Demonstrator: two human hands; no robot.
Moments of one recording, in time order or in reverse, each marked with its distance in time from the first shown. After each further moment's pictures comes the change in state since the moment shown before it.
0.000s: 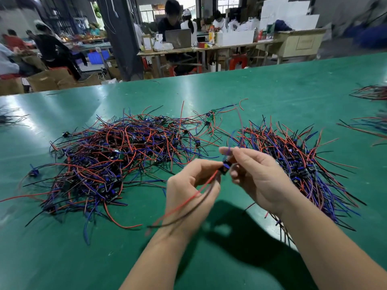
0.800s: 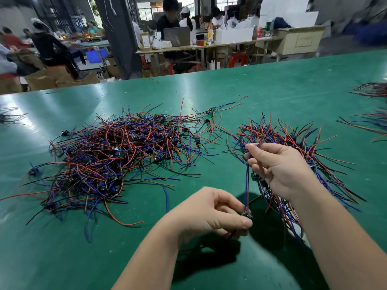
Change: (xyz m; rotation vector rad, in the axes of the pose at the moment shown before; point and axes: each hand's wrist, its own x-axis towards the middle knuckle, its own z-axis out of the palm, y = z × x) left_hand -0.007 0.012 -0.006 -0.163 -0.751 -0.782; right_hand 0.001 -0.020 -0.022 -0.087 0.337 0.017
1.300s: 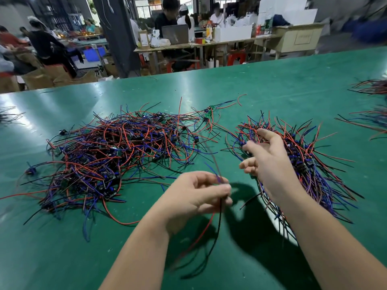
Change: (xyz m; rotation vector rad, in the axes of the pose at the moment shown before) left_hand 0.002 0.003 -0.016 -0.244 0.189 0.120; right_hand 0.000 0.014 0.011 -0.184 0.102 -0.175
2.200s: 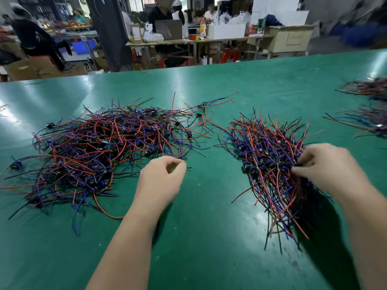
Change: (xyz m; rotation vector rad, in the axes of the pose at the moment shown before) left_hand 0.011 -0.008 -0.031 0.661 0.722 0.161; right_hand 0.002 -0.023 -0.106 -1.368 0.118 -0.106
